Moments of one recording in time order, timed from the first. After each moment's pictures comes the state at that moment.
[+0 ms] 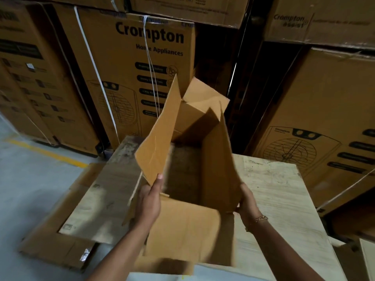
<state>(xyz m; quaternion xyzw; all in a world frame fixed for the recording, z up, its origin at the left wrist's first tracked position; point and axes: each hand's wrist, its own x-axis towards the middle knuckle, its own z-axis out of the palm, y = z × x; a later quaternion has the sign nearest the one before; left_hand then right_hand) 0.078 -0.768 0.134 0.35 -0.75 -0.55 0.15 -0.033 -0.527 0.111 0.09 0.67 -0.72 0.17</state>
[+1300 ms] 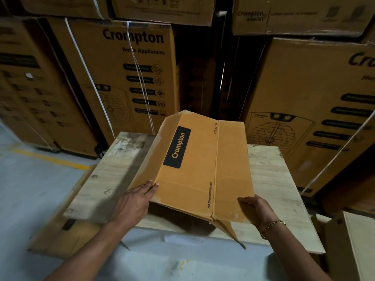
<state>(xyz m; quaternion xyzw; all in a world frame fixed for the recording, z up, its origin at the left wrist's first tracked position) 0.165 -0.756 0.106 -0.02 -1.00 -0.03 0.06 0.043 -0.385 0.089 0.20 0.67 -0.68 0.22</state>
